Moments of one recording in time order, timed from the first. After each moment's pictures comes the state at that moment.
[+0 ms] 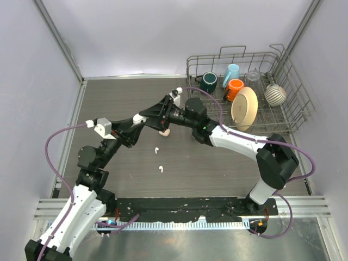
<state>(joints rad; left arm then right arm) -0.33 0.55 0.40 0.48 0.32 -0.29 0.81 1.65 1.14 0.55 -0.48 1.61</state>
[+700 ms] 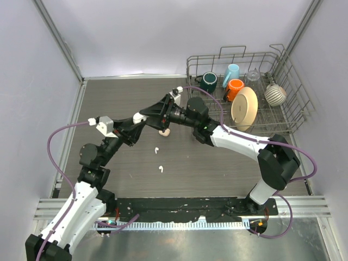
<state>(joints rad) -0.33 0.60 0.40 0.54 0.33 -0.29 0.81 1.63 1.13 0.58 -0.49 1.64</state>
